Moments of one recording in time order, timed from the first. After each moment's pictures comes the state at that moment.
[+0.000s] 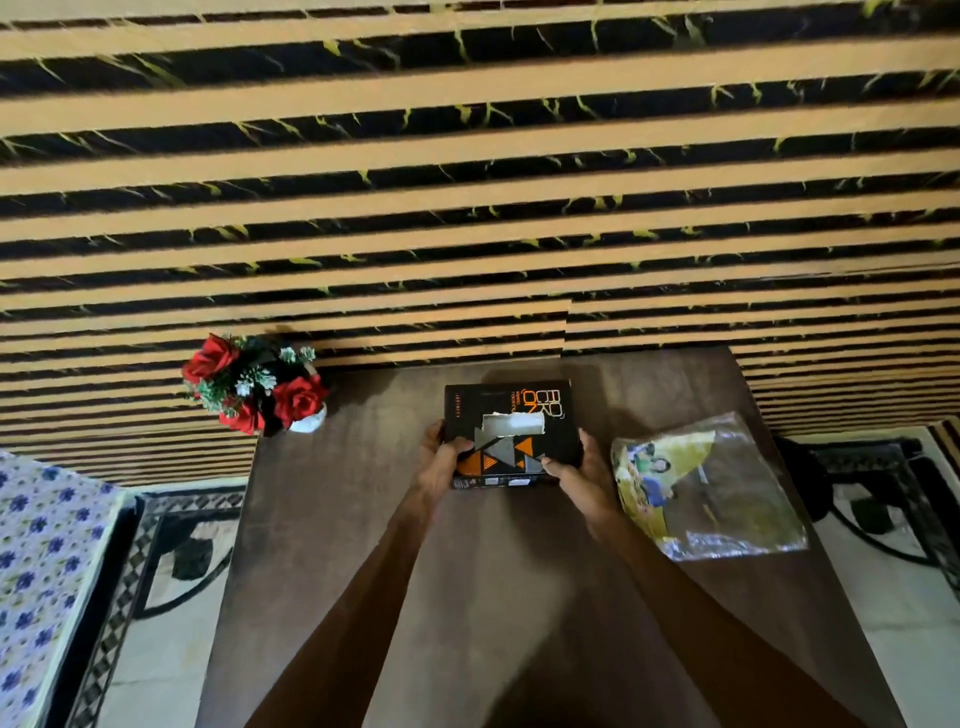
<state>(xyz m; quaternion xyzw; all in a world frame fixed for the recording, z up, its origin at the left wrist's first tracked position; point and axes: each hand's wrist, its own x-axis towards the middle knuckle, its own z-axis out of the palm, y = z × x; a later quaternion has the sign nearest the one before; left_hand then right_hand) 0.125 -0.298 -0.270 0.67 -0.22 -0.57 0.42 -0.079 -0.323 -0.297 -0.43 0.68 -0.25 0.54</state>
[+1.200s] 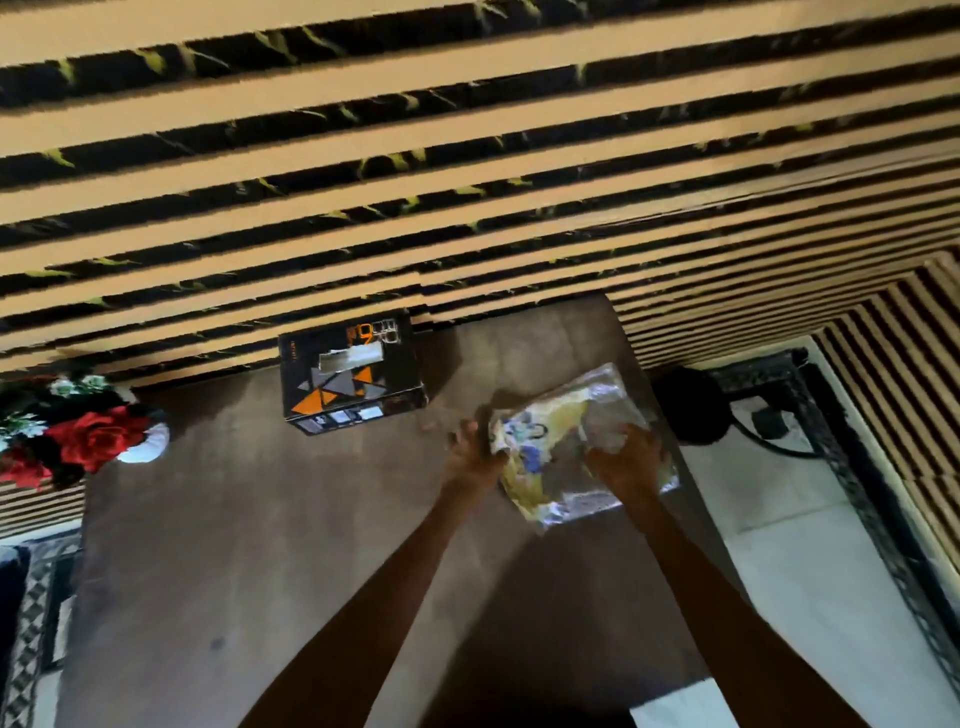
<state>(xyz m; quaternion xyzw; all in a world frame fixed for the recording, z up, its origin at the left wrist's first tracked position) -0.083 -0.343 -0.343 0.70 -0.53 -0.47 0.13 -0.291 -0.340 -0.315 -0.41 0.85 -0.13 0.29</state>
